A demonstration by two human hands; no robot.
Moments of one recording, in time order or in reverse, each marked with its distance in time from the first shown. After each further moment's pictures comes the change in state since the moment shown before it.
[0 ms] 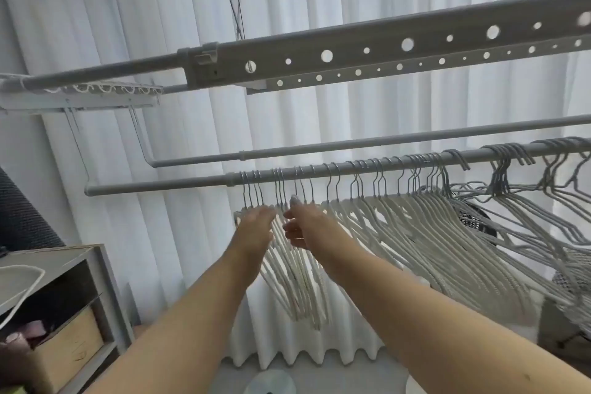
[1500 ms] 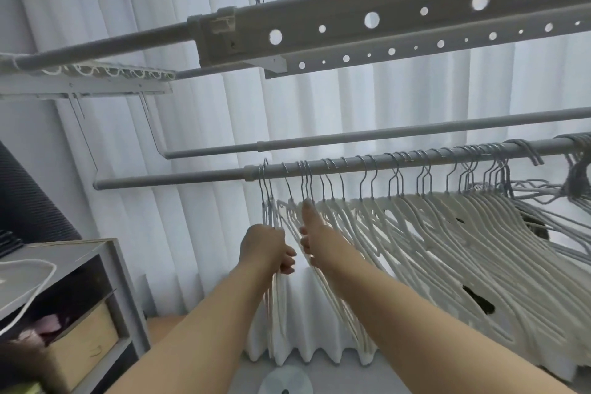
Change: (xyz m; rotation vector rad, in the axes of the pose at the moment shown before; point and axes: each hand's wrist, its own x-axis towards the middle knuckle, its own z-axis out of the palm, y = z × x) left_hand 0.045 -0.032 -0.020 0.120 0.232 -0.309; right_hand 0.058 0.043 0.037 -0.009 0.002 0.175
